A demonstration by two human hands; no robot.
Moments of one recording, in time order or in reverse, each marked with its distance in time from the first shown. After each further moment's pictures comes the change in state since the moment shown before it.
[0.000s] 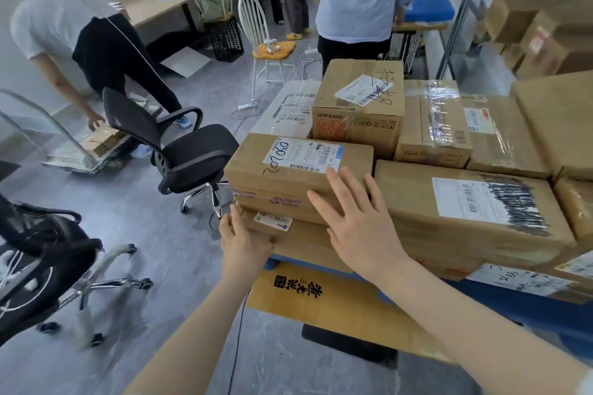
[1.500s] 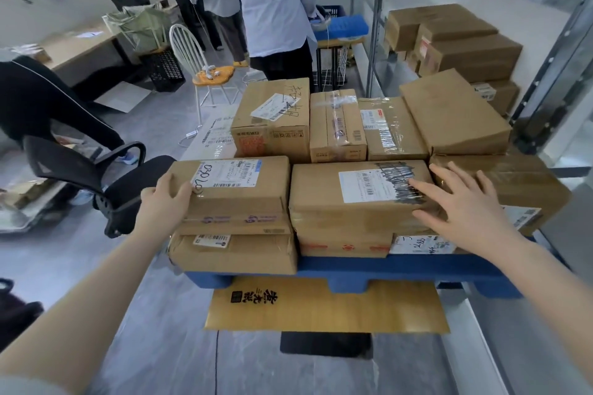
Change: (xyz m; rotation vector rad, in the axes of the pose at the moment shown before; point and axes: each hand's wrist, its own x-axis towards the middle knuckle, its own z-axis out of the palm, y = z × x) left_hand 0.054 0.098 -0.071 0.182 -0.013 0.062; right_hand -0.154 0.192 -0.080 -0.037 -0.302 0.515
